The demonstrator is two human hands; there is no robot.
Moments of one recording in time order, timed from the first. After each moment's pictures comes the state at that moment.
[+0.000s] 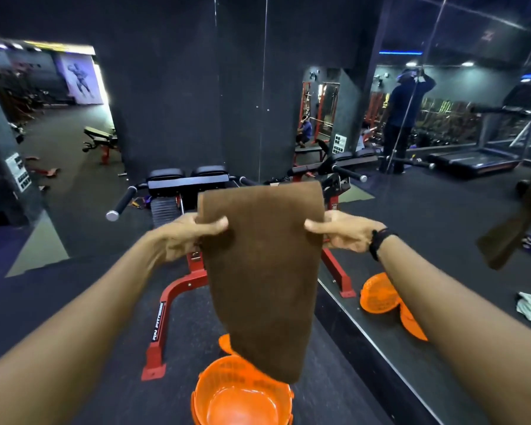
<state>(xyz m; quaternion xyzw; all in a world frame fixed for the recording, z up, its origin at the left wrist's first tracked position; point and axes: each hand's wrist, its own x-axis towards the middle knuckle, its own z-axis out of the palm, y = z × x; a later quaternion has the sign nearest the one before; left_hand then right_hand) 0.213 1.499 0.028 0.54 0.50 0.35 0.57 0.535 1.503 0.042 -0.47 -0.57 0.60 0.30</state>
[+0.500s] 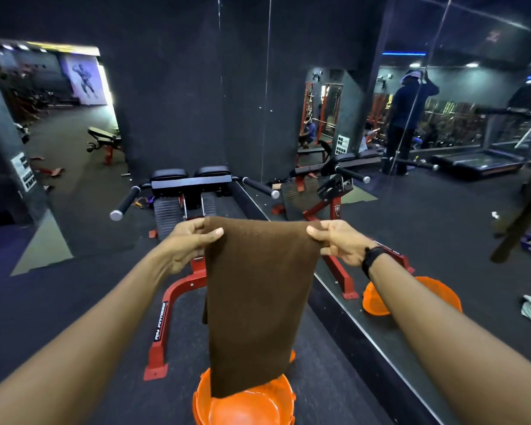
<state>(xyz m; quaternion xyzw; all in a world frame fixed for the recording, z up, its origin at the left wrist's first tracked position) 0.210 1.496 0.003 0.51 0.50 0.44 0.55 0.527 1.503 0.014 -0.52 -0.54 0.55 0.37</state>
